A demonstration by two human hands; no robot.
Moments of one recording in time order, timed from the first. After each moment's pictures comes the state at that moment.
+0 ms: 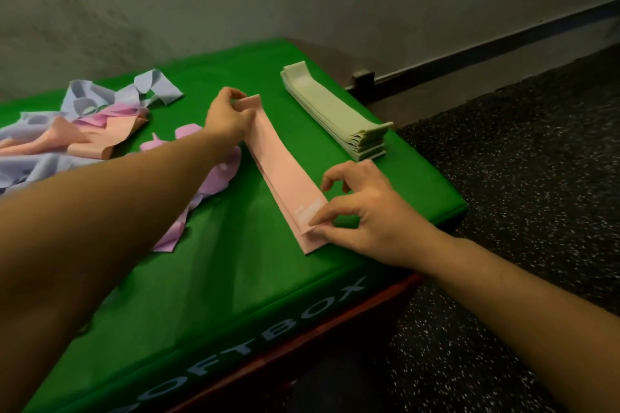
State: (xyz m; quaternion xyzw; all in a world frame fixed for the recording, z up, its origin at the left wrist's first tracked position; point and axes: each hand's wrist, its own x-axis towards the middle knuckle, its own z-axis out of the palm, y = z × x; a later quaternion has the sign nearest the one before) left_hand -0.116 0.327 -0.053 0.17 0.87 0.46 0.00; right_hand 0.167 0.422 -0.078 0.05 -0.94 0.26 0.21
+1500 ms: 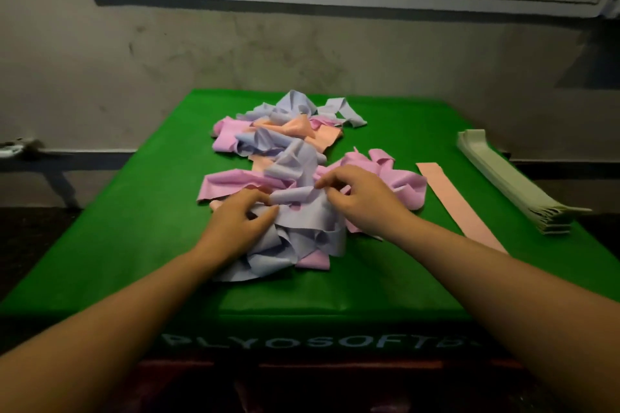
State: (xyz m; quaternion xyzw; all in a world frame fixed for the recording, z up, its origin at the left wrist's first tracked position) left_hand -0.042 -0.065 -0.071 0.22 0.89 0.39 -0.08; right_hand 0.005 0.166 -0.013 0.09 -0.92 0.36 0.12
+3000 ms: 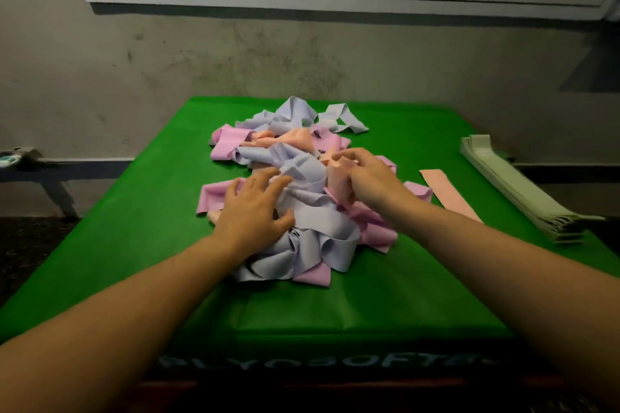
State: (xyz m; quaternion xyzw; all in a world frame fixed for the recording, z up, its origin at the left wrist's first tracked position) left_hand -0.073 -0.035 -0.064 0.27 0.94 0.12 -0.17; right_hand -0.025 0.170 0.004 -0.06 -0.83 0.55 0.09
